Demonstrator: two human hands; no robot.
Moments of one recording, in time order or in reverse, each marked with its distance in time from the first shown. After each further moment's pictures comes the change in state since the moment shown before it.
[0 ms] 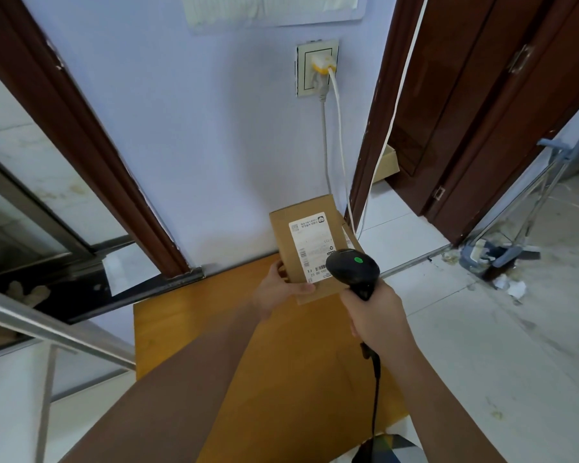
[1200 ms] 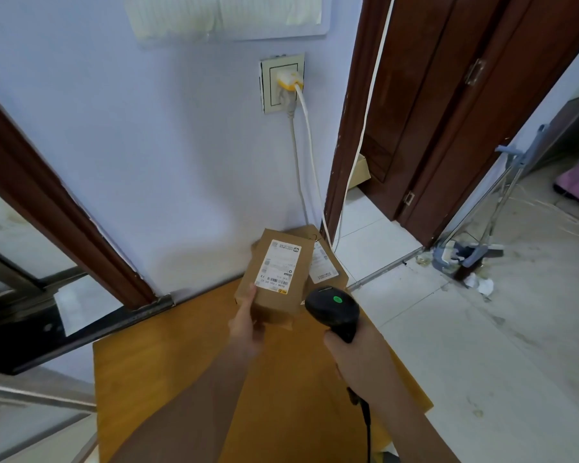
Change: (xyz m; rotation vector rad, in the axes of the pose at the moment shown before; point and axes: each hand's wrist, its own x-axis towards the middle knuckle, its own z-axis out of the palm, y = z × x) left_hand 0.029 -0.035 0.007 -0.857 0.284 -0.159; right_hand 0.007 0.022 0.007 0.031 -0.041 0.077
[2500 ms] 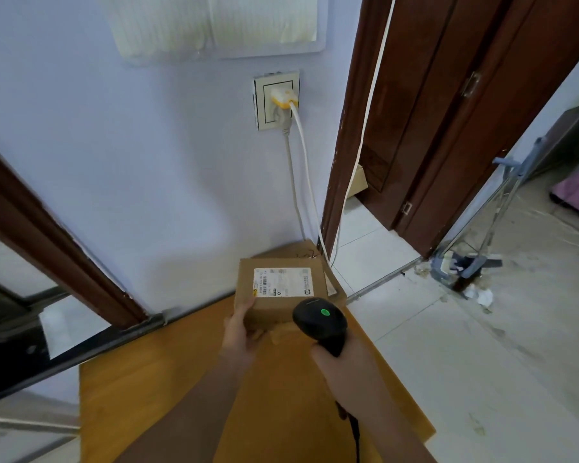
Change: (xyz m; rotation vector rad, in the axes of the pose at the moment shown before) left_hand 0.014 0.015 0.019 0.020 -0.013 0.019; right_hand 0.028 -0.006 0.007 -0.030 -0.031 -0.031
